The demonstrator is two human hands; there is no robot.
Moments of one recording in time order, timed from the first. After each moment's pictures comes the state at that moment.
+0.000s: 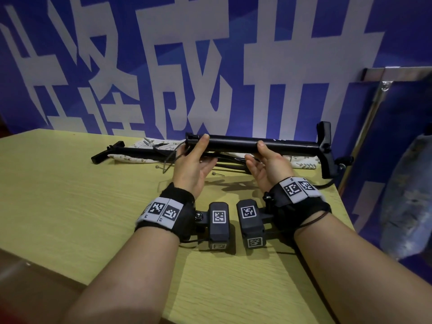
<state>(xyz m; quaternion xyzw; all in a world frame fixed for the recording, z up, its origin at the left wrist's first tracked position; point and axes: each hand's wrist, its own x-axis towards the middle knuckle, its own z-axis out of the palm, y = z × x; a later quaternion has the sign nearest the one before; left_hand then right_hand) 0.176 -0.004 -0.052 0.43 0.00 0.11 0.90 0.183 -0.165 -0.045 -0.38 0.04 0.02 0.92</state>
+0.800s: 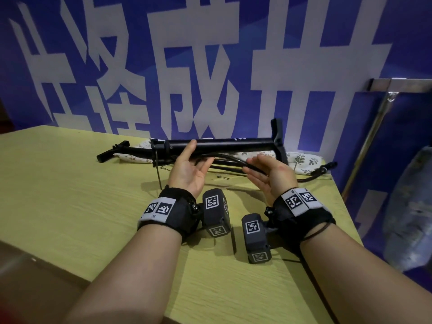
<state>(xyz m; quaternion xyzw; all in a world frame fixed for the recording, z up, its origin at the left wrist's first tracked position) 0.180 0.012 -0.049 0.28 0.06 0.09 0.95 0.179 -0.161 -0.054 -0.50 0.01 0.01 0.87</state>
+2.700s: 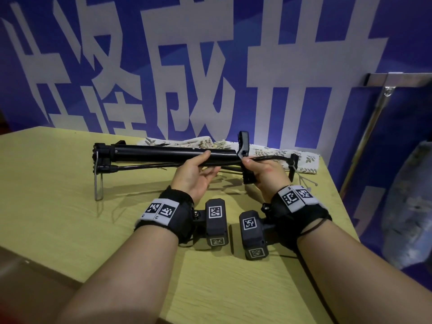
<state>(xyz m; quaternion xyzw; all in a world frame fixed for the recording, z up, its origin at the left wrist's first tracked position) 0.183 0.001 -0.061 0.39 0.08 0.03 0.92 0.181 -0.166 -0.059 -0.71 -0.01 0.02 0.70</state>
